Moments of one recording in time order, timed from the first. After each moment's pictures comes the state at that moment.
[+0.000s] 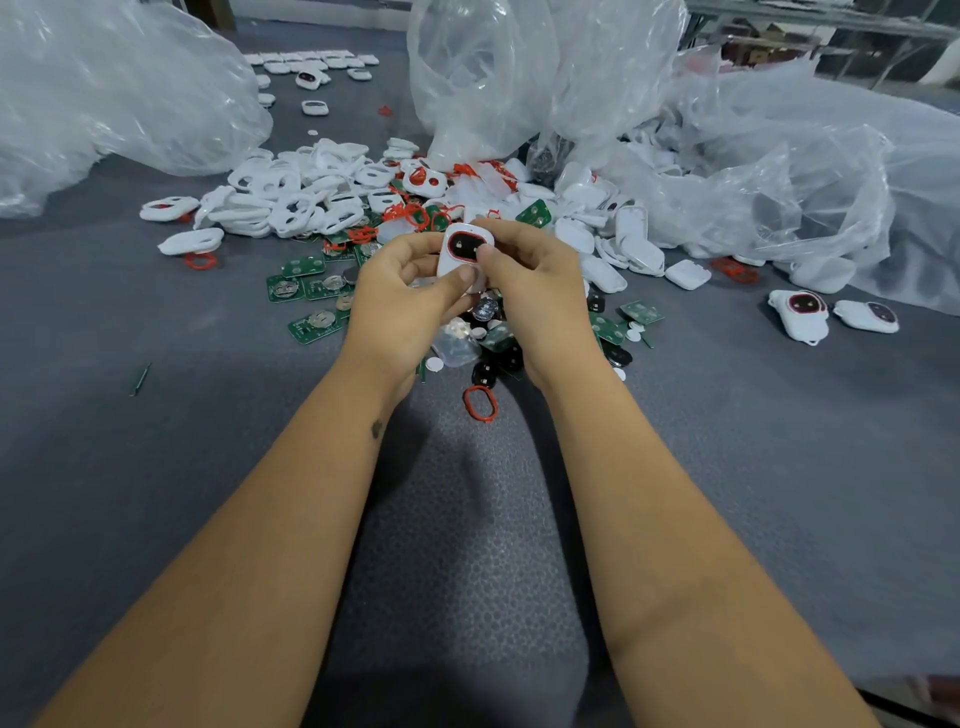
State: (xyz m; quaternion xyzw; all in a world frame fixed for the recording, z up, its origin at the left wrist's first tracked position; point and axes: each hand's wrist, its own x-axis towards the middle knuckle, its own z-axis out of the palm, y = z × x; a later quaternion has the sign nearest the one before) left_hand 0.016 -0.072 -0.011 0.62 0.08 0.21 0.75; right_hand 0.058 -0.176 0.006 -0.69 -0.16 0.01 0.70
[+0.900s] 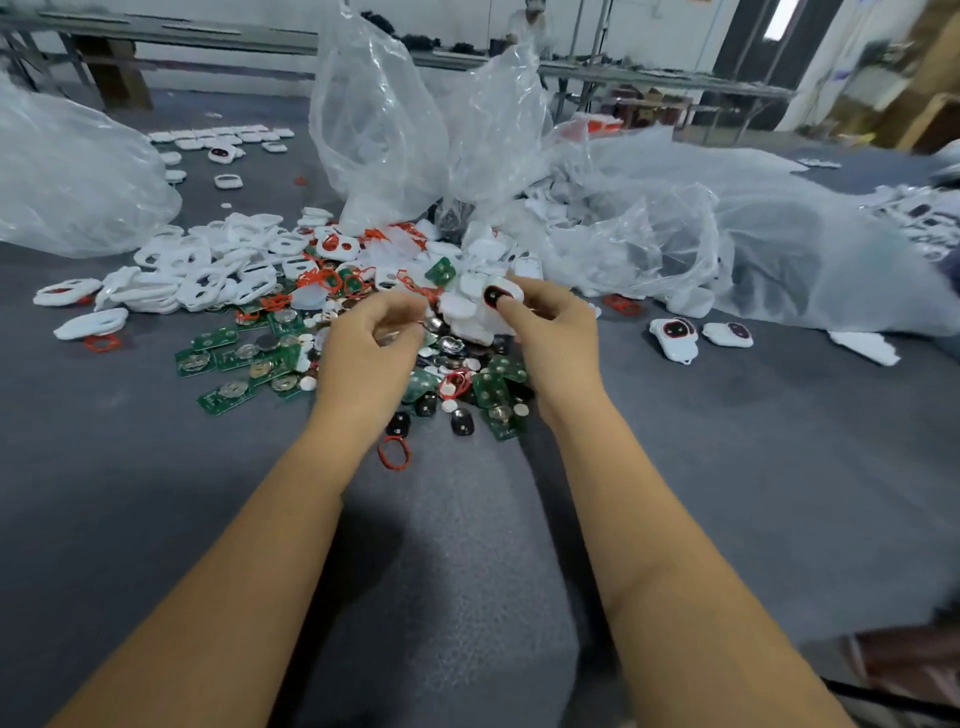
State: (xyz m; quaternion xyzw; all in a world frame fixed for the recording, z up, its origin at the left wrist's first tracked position) left_hand 0.023 -0.105 -0.005 0.78 0.04 0.25 0.58; right_hand 0.077 -0.255 0.007 -0.71 -0.05 -0.09 0.70
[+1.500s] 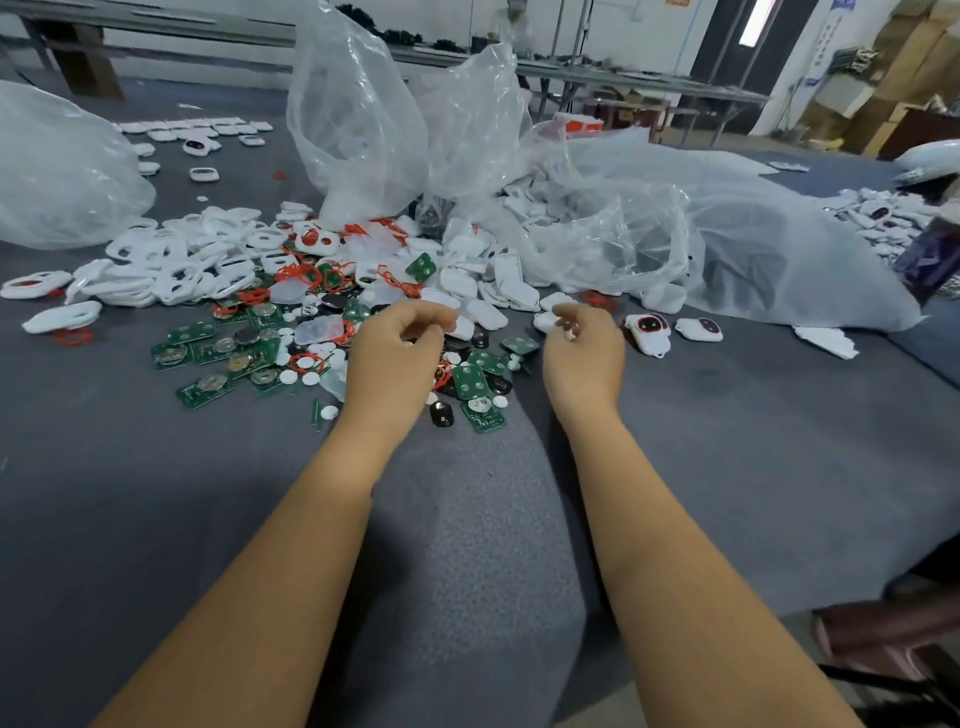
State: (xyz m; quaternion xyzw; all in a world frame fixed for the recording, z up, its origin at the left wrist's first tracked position) left_hand 0.025 -0.142 -0.007 0.75 0.03 0.23 0.61; right_hand 0.089 -0.303 -0.016 -0.85 0.04 -0.21 0.48
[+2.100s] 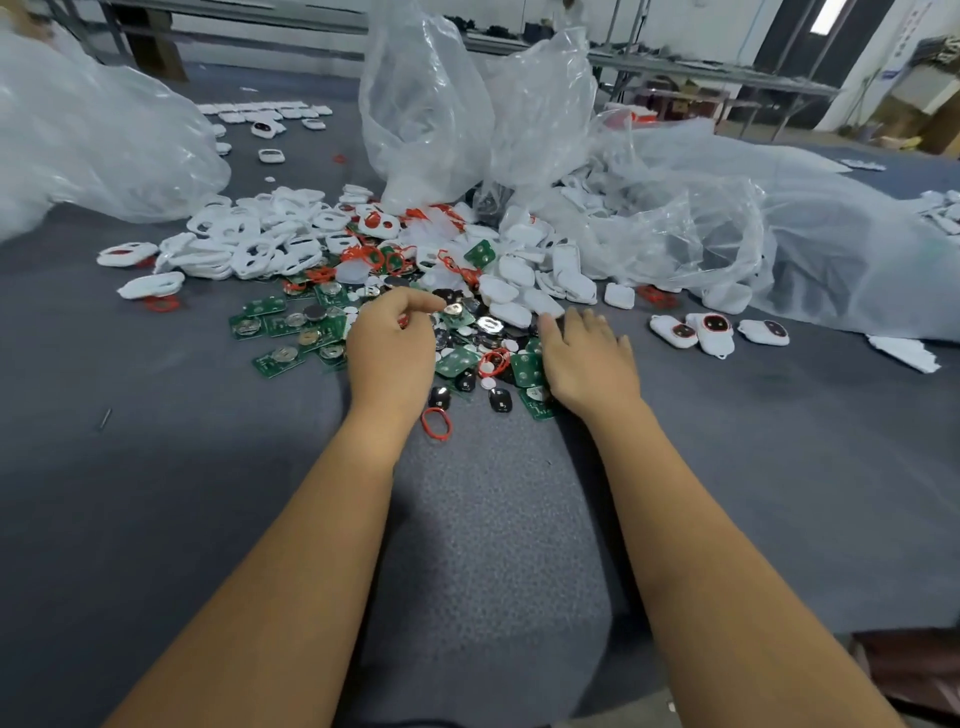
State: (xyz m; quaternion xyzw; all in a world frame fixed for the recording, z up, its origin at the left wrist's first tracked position) left_hand 0.014 -0.103 -0.015 0.74 0.15 0.28 0.60; right_hand 0.088 -0.269 -0.022 -0.98 -0.07 -0.02 0.19
